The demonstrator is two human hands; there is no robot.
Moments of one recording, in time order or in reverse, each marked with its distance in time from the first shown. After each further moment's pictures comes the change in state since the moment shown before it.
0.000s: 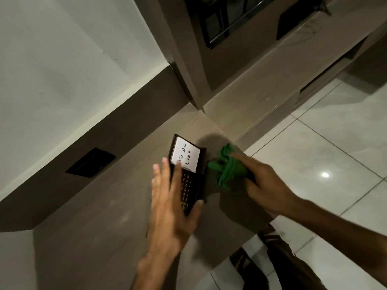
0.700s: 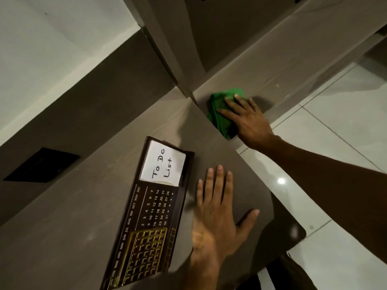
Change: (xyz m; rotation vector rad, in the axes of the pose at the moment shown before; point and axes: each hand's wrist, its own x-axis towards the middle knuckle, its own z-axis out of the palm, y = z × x) left_hand 0.055 0.018 0.180 0.183 -0.184 0.115; right_hand 0.186 0.167 -0.004 -0.868 -0.092 -0.044
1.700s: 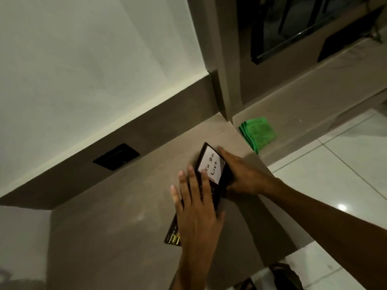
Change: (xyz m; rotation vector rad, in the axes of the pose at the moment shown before) left_hand -0.068 -0.038 -0.123 0.208 0.217 -0.341; right_hand -0.060 -0.151 -0.065 0.641 -0.310 -0.089
